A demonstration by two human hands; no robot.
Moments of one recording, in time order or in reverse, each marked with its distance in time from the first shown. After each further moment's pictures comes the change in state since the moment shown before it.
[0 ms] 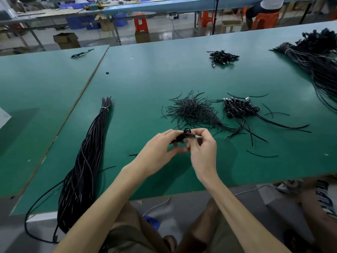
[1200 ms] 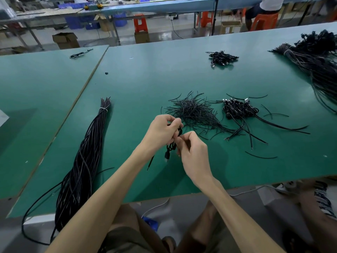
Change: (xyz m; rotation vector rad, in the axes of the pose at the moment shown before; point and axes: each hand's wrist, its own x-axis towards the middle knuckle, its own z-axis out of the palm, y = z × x) left_hand 0.048 0.021 -0.018 -0.477 0.113 -0.410; right_hand -0.006 -0.003 0.006 -0.179 -0.195 -0.086
